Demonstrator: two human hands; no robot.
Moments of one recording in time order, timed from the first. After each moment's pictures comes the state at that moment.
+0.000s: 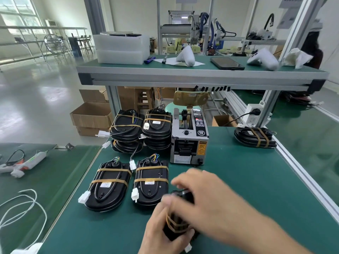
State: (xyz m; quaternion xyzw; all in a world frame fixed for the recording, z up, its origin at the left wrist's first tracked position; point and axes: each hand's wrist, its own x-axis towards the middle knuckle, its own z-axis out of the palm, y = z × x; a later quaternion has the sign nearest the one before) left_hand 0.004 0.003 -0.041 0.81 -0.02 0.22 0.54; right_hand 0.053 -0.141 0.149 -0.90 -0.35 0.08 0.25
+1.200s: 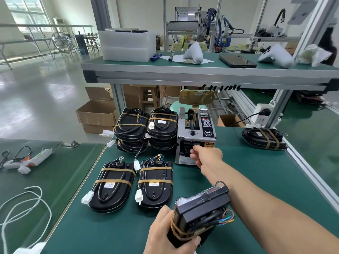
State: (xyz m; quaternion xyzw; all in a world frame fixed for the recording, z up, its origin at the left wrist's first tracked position) left_hand 0.011 0.008 -0.071 0.83 -0.02 0.24 0.51; right_hand 0.228 -0.080 0.058 -0.65 0.21 0.10 0.72
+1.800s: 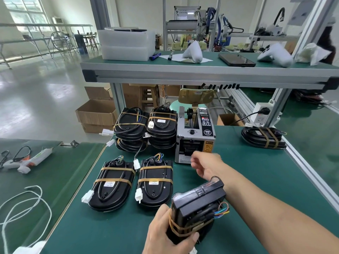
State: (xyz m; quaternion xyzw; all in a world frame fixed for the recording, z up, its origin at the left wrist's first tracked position) left_hand 0.005 0.006 -0.060 0.81 -0.01 0.24 0.53; right_hand 0.217 -0.094 0.052 -0.68 0.20 0.20 0.67
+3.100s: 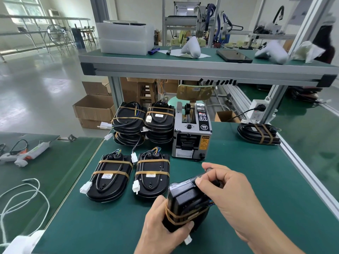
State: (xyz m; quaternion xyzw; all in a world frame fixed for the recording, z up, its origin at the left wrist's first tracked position) left_hand 0.000 0.006 -0.041 0.82 -0.02 0.25 0.52; right_hand 0.067 -0.167 0.096 -0.82 -0.09 0.06 0.57
